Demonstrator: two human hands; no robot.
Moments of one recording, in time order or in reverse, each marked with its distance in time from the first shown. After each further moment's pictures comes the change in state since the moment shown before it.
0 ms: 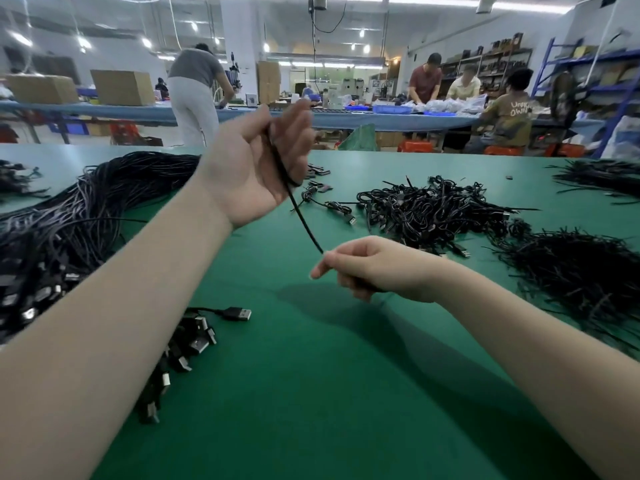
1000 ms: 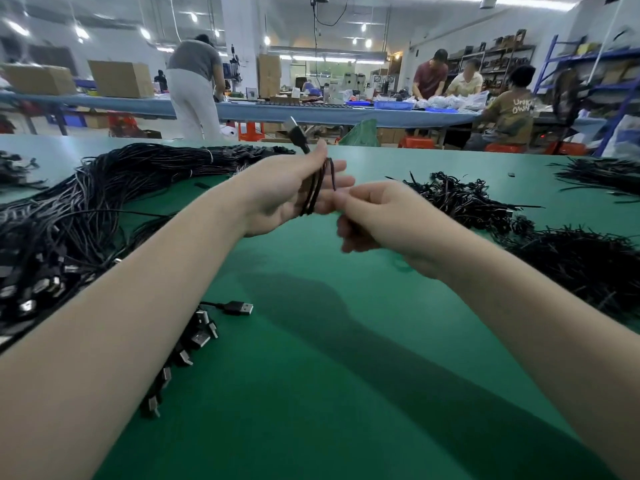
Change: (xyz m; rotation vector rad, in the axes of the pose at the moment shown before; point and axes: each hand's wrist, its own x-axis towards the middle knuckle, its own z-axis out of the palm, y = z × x) left_hand 0.012 -0.029 -0.005 0.656 0.175 -0.149; right_hand 0.000 -0.043 0.001 0.026 0.380 -0.134
